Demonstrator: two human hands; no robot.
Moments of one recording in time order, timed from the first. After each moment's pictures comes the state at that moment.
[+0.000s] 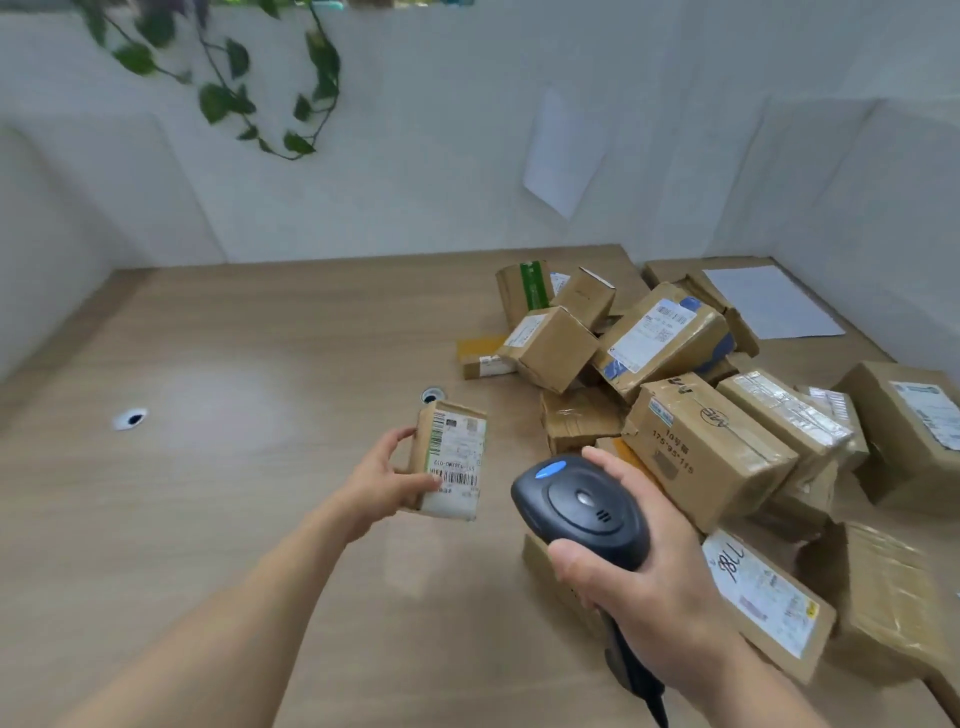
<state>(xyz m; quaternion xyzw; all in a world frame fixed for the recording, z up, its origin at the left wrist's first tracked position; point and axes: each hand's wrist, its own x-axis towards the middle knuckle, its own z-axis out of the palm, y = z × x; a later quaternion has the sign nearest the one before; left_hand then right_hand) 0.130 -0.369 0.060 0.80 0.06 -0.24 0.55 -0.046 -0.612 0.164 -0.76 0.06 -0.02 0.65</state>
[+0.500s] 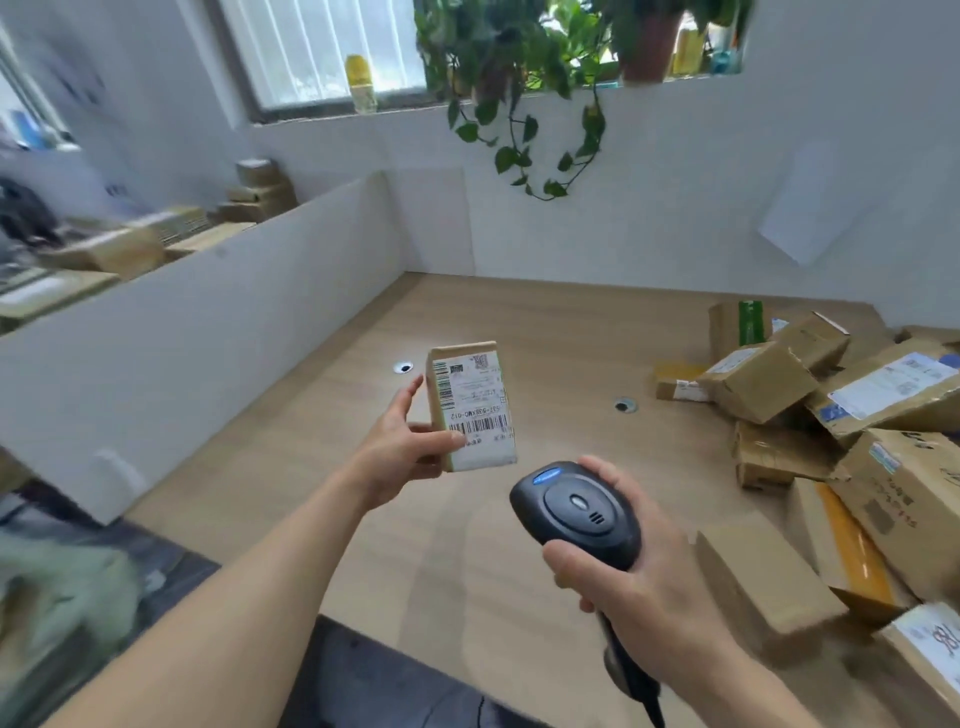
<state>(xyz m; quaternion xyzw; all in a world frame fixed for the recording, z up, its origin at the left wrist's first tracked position) -0.067 -0.209 0.185 0.72 0.16 -0.02 0.67 -0.136 -0.490 0.191 -0.72 -0.13 0.09 0.68</state>
